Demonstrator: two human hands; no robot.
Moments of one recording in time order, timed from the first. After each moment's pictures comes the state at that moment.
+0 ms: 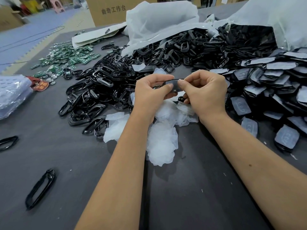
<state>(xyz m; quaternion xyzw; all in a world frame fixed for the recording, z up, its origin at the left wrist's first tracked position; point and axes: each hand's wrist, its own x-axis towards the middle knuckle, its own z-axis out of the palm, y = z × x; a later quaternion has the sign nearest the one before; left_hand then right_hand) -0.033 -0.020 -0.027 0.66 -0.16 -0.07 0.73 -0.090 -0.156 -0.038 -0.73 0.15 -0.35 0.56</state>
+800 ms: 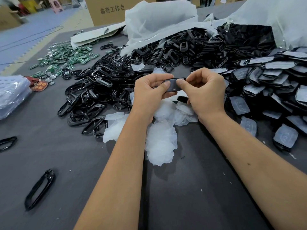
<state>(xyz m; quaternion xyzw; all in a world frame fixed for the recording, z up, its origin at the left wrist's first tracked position) -0.031 -0.020 -0.027 0.65 -0.17 -0.08 0.73 -0.089 -0.159 -0.040 -0.74 0.16 -0.35 0.56</state>
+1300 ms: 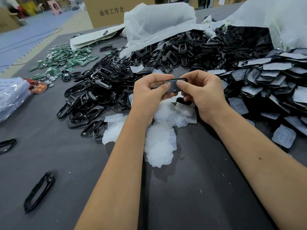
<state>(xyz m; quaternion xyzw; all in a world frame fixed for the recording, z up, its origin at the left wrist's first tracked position) -0.033 -0.019 -0.025 0.64 -0.19 -0.08 0.74 -0.093 -0.167 -0.032 -0.65 0.09 -0.23 0.72</state>
